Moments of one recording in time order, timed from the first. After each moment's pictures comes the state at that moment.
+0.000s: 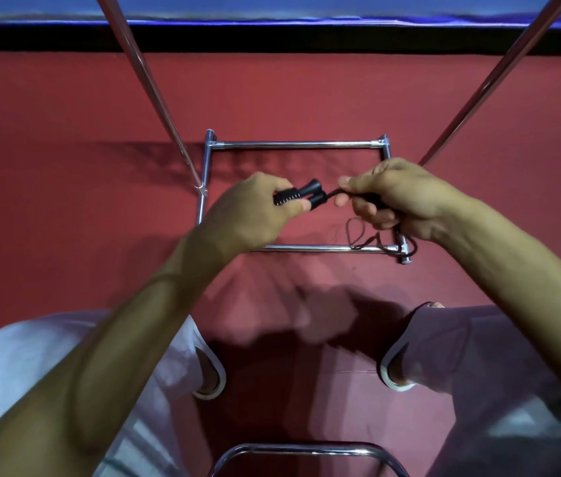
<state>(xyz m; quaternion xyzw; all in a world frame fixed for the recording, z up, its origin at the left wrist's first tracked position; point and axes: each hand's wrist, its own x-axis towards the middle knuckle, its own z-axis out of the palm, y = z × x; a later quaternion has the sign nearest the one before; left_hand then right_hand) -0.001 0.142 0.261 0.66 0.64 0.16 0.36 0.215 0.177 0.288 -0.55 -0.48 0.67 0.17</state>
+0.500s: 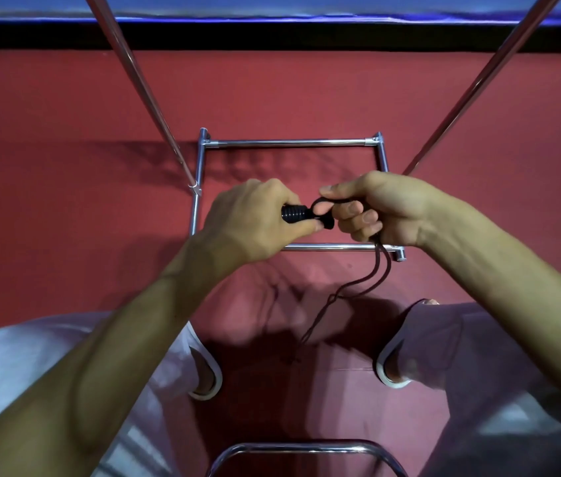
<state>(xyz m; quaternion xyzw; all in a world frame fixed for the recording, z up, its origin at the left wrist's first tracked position) 0.016 0.131 0.272 0.74 0.64 0.08 0.21 0.209 0.172 0.286 -0.51 -0.33 0.79 0.10</state>
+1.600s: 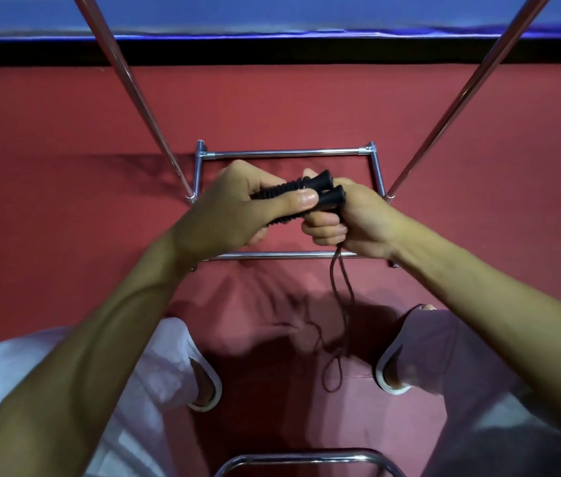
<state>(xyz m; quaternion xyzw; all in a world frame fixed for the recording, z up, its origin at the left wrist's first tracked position) -0.007 0.131 0.302 0.68 0.49 0.28 0.47 0.192 0.164 0.263 -0.35 -0.40 0.82 0.22</state>
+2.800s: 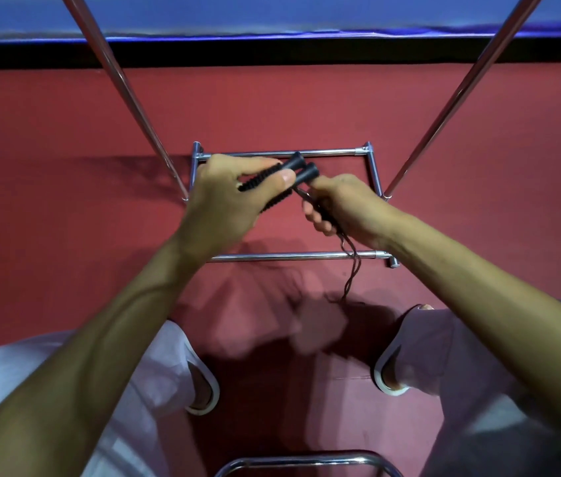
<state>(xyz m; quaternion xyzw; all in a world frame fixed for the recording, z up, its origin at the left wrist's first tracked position) 0.002 0.139 0.287 0.64 0.57 0.39 0.35 0.190 0.178 0.262 -0.55 -0.49 0.65 0.21</state>
